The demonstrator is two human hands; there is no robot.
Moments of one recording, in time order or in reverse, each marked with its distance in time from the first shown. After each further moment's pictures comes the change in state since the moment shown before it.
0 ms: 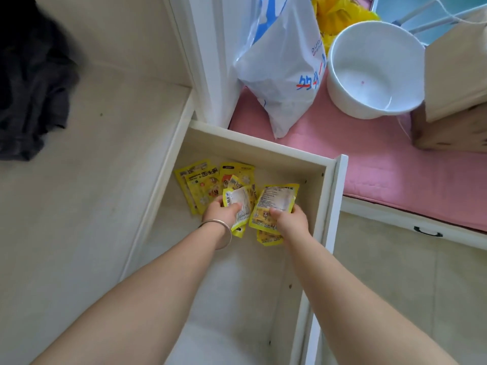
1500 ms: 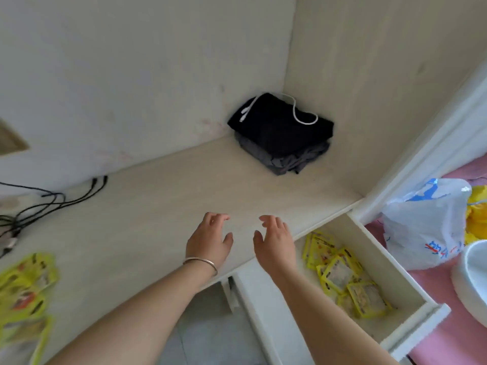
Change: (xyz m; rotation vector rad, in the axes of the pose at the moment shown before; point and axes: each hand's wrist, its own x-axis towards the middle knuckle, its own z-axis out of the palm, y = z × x) left_hand -0.247 -0.127 -0.213 0.285 0.881 0.309; right_hand -0.283 0.027 0.110 -1.108 -0.503 -1.398
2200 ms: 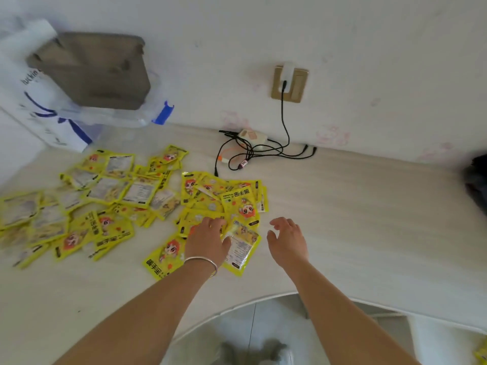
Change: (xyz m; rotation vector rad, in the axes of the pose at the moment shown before) left_hand -0.206 -0.326 -0.144 0.094 0.143 -0.713; right_hand -0.119 -0.268 0.232 -0.130 -0.510 -0.408
